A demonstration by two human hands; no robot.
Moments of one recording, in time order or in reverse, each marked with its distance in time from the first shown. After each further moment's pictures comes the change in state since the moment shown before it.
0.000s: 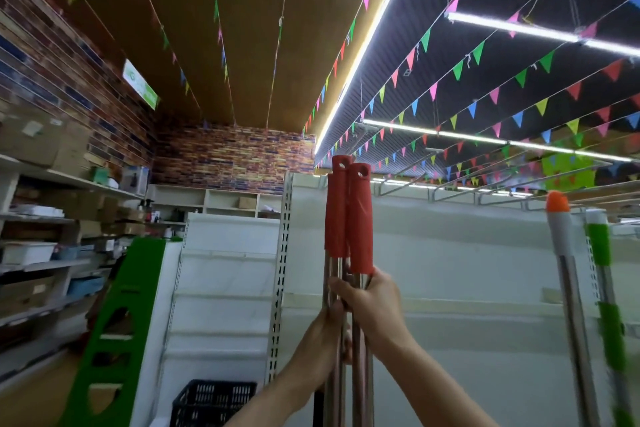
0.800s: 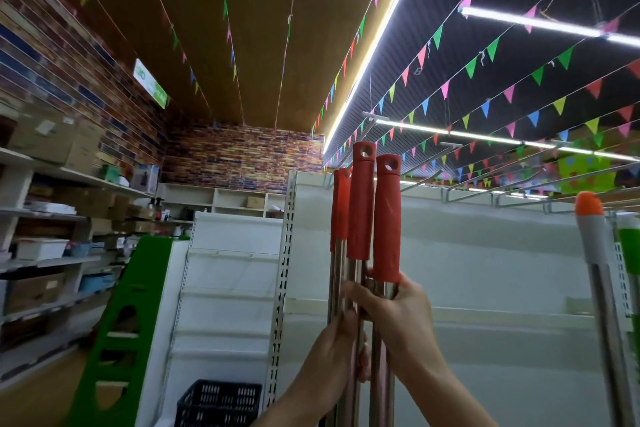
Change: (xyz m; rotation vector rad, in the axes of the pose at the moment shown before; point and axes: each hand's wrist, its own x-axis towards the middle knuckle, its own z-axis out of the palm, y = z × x) left_hand 0.003 0.000 0.006 -0.088 -0.083 0.073; right_hand 0.001 0.007 -0.018 0.169 -0.018 -0.031
